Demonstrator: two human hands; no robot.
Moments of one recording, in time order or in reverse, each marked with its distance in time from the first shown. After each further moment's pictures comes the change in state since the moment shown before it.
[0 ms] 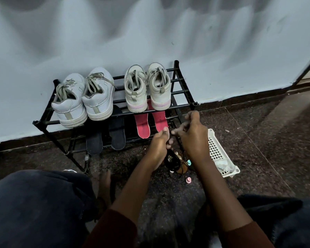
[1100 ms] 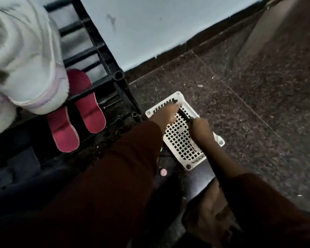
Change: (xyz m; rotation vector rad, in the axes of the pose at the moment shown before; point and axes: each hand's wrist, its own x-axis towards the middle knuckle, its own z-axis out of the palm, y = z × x) left_hand 0.293 -0.206 0.140 0.440 -0.164 -0.655; right_hand 0.067 0.339 0.019 -0.589 -0.284 0.502
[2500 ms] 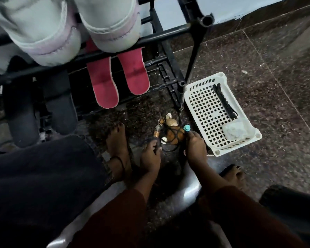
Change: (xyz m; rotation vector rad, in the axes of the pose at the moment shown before) left_hand -0.090 -0.263 -0.102 0.312 0.689 0.193; right_hand -0.090 -0.046 0.134 0.102 -0.065 -0.094
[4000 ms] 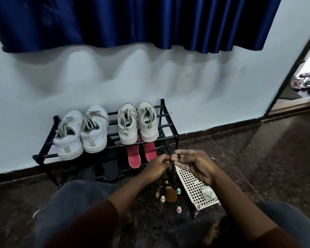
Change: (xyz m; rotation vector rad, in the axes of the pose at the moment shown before) left_hand -0.142 0.215 -0.234 -0.046 -0.323 0.592; right_hand -0.146 -0.166 -0.320 1.379 -0.501 -0.055
